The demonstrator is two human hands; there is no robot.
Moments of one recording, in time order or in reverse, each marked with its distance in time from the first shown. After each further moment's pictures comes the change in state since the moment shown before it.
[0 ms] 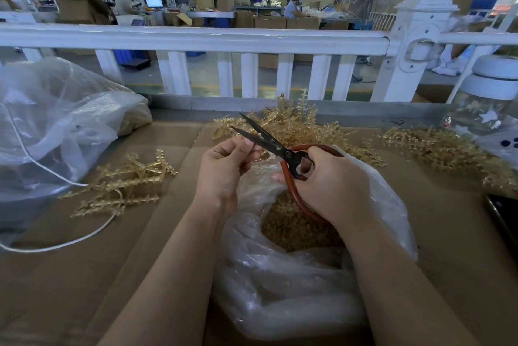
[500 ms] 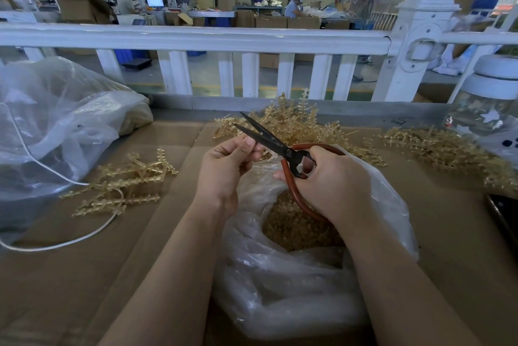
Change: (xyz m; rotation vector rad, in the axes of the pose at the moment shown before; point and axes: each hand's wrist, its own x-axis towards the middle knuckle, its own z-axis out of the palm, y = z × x) left_hand 0.002 -0.002 -0.002 -0.006 -0.021 -0.015; right_hand 0.001 -0.003 -0.002 -0.023 0.013 0.005
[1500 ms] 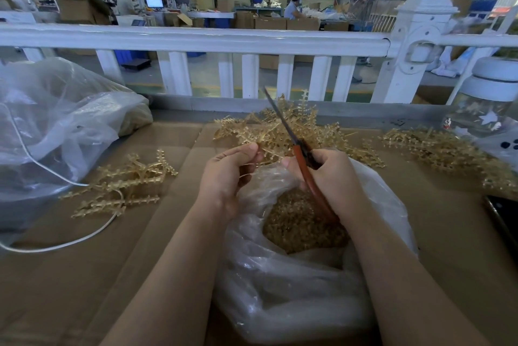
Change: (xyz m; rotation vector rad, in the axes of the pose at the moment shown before) left_hand 0.001 -0.001 0.001 0.028 0.109 -0.207; right_hand 0.005 0.004 0.002 0.713 -0.136 0.197
